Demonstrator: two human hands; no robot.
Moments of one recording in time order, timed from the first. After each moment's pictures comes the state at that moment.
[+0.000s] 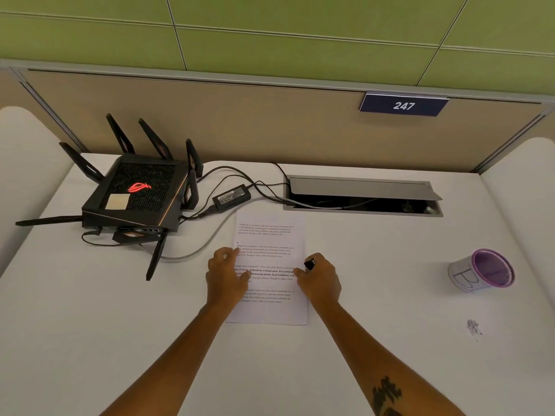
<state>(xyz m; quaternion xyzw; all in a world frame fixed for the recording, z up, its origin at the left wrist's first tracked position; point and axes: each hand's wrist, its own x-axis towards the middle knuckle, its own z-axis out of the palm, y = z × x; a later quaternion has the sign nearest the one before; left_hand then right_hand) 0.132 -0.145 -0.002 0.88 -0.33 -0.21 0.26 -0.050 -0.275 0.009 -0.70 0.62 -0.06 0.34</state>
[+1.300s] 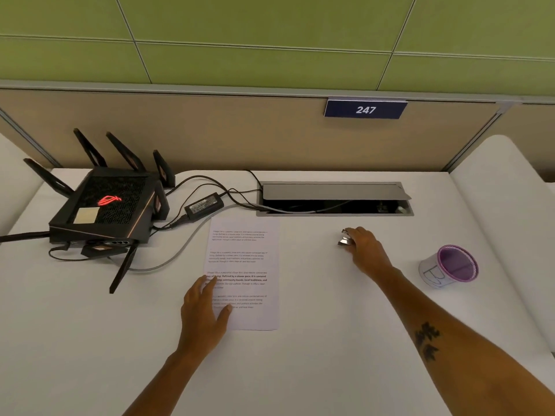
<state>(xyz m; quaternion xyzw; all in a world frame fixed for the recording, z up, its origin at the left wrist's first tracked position) 0.073 -0.104 0.002 0.87 -0.36 -0.21 0.26 -0.184 -0.437 0.046 -0.85 0.48 0.01 0.19</state>
